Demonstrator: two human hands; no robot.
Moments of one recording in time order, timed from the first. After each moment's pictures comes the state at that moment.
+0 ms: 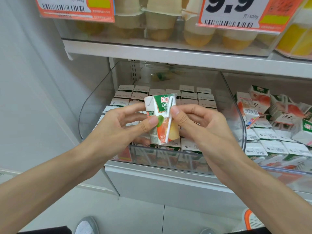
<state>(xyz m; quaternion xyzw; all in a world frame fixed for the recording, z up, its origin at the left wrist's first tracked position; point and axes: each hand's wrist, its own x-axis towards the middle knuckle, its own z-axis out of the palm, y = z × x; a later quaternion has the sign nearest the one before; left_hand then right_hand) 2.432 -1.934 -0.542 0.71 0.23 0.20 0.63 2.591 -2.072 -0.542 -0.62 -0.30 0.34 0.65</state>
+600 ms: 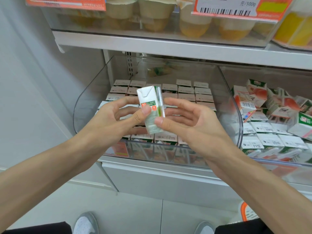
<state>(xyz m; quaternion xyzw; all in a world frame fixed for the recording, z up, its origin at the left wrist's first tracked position) 2.435 -1.932 -0.541 0.69 0.26 0.20 0.65 2.591 -2.068 -0.545 -0.66 -0.34 0.33 0.58</state>
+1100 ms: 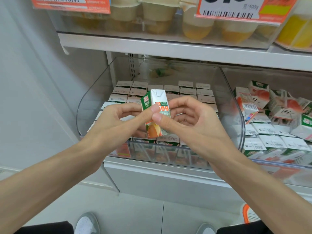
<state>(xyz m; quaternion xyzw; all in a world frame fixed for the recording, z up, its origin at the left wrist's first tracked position) 2.440 -1.936 -0.544 0.71 0.32 0.21 0.59 2.581 -2.067 -0.537 -0.68 -0.36 0.29 0.57</state>
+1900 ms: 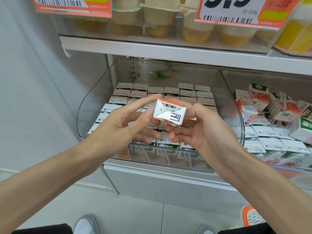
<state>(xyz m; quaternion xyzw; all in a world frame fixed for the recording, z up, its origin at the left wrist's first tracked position) 2.436 -1.937 -0.542 0.73 0.21 0.20 0.62 2.594 -2.065 -0.531 -0.59 -0.23 0.45 0.63</state>
